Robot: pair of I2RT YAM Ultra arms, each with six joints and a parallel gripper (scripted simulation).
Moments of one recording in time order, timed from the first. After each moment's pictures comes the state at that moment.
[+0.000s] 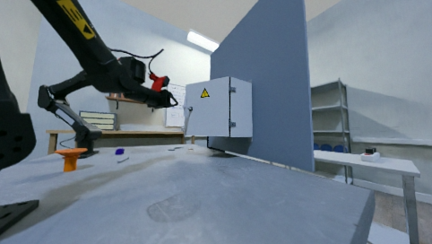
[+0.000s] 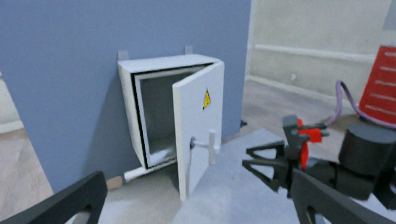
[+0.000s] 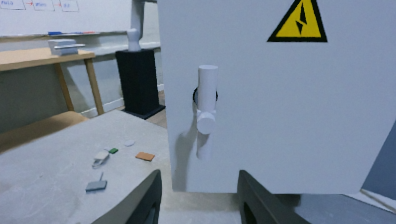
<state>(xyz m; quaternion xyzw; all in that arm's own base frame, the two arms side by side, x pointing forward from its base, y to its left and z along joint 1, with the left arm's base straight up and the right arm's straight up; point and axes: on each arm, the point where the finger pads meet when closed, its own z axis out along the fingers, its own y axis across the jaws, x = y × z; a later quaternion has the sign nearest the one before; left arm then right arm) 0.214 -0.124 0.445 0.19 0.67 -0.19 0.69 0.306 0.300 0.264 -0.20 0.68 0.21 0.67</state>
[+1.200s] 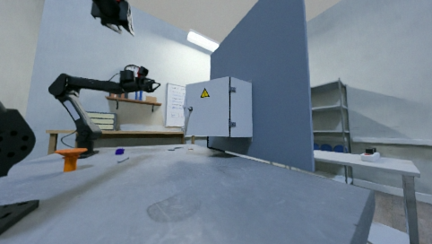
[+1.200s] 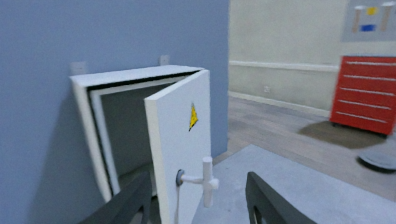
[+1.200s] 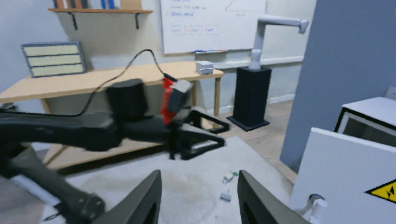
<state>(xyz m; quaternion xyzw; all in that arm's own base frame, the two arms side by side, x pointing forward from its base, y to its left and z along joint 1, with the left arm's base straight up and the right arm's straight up) 0.319 -0.181 0.407 0.24 0.62 -0.24 0.70 0.115 0.278 0.515 -0.39 0.59 0.39 0.59</state>
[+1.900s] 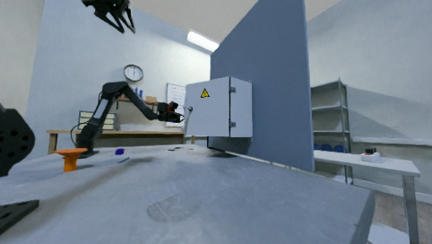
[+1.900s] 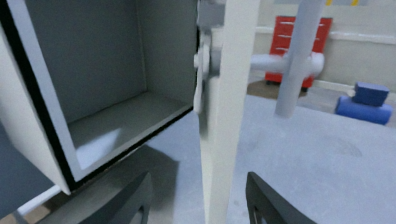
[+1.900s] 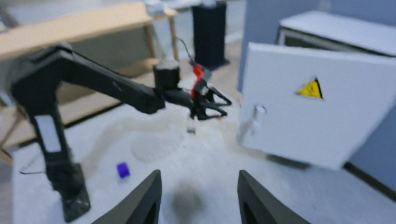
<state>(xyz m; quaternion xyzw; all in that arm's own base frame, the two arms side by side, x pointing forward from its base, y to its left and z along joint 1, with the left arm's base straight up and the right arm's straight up) 0.467 -0.188 0.222 0.34 0.63 -0.35 0.60 0.128 0.208 0.472 -0.34 0.73 0.28 0.53</state>
